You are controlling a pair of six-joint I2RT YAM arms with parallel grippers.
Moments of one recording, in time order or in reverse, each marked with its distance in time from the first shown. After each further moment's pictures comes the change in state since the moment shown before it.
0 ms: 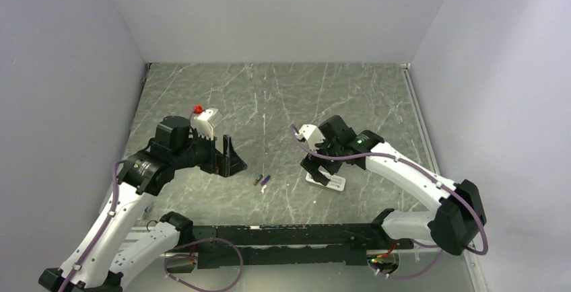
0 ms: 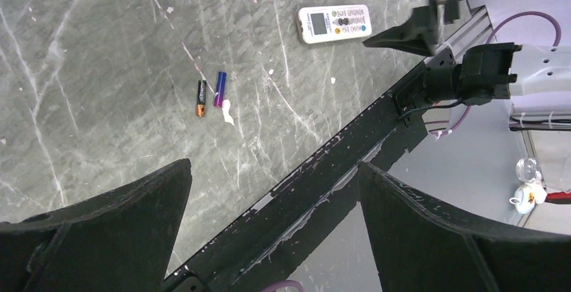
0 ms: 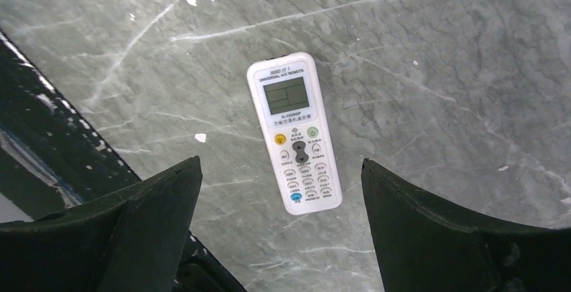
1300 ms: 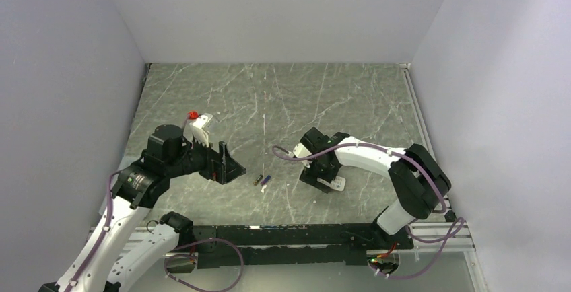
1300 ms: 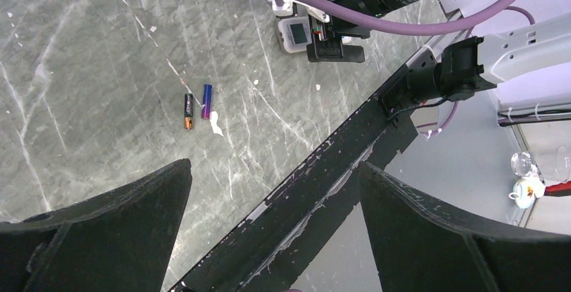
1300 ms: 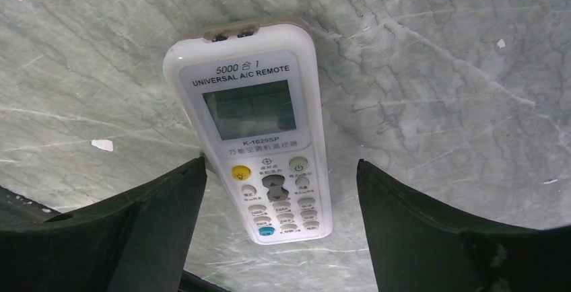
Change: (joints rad) left arm 0.000 -0.108 -0.065 0.063 0.047 0.000; right arm 0.049 0.349 -0.039 0.024 0.184 -0.093
